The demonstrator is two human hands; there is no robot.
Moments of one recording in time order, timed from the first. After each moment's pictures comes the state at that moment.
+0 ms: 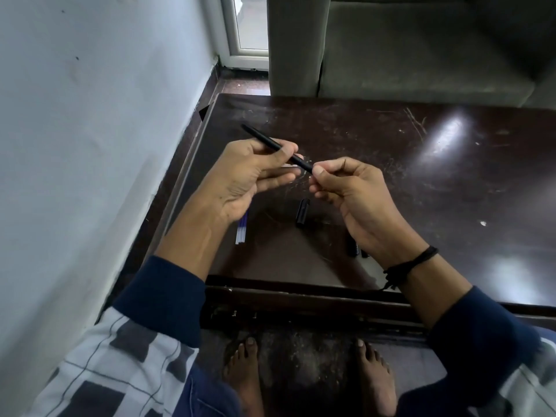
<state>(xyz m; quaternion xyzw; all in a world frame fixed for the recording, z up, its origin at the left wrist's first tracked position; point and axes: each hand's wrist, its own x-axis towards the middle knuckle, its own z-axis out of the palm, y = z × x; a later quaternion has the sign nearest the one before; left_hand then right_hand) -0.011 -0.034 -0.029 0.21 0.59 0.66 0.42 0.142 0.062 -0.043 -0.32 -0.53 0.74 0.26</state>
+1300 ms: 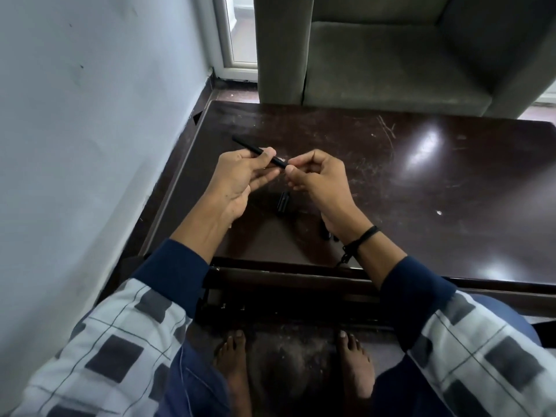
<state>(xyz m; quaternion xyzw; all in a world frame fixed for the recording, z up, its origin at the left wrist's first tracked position) 0.013 -0.030 -0.044 0.13 0.58 0.71 0.38 0.143 0.061 -0.052 -0.30 -0.66 0.63 0.28</state>
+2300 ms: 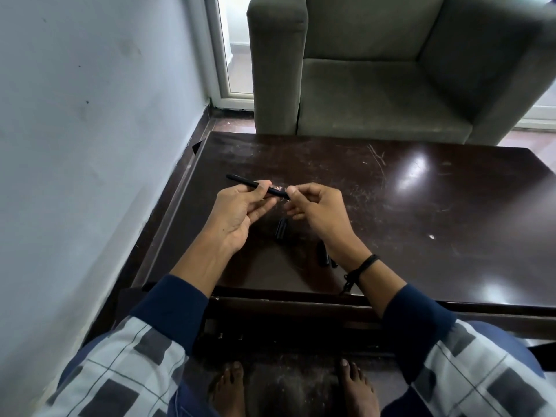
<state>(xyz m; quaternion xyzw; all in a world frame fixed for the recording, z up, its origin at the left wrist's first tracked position) 0.015 -0.034 -0.047 0.09 0.53 0.74 0.41 0.146 0.066 -0.054 -0.31 -0.68 0.61 0.28</state>
